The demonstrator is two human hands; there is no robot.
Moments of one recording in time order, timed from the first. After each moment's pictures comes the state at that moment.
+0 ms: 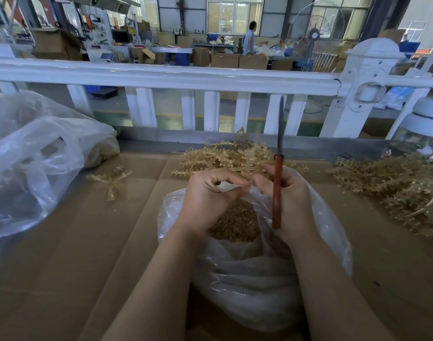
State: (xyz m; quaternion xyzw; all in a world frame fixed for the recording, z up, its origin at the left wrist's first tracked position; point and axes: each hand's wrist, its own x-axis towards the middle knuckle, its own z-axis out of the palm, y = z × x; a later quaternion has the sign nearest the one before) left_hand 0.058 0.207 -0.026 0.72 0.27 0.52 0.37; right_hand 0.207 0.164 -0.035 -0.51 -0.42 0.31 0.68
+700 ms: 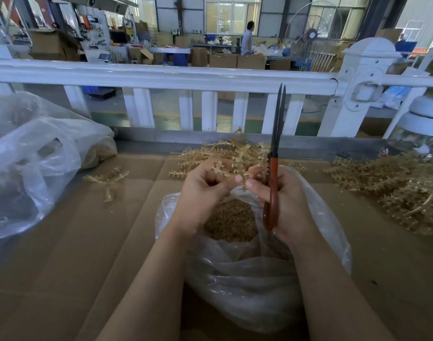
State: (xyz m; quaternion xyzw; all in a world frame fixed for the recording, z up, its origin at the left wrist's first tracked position) left_hand 0.054 0.215 -0.026 0.65 0.26 0.50 0.50; right_hand 0.206 0.159 -0.029 -0.43 -0.47 0.37 0.67
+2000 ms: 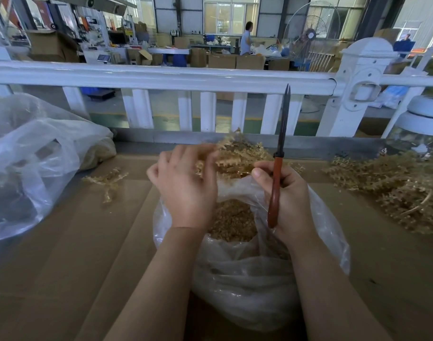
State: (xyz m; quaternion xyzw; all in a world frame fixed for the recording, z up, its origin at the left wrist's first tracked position) left_hand 0.058 0.201 -0.009 0.63 0.44 0.64 -0.01; right_hand 0.204 0.157 -0.027 -0.46 -0.41 0.32 0.72
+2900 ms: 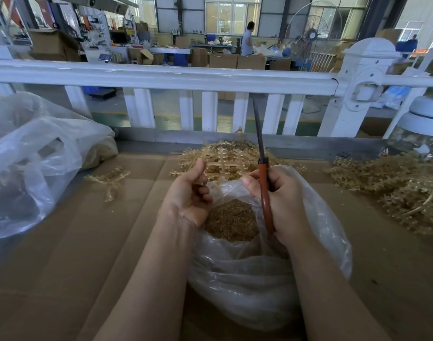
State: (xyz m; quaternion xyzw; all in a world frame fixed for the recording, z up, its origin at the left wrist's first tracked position) left_hand 0.049 0.220 -0.012 0.20 0.36 0.48 0.78; right_hand 0.204 0.163 -0.037 -0.53 -0.49 0.27 0.63
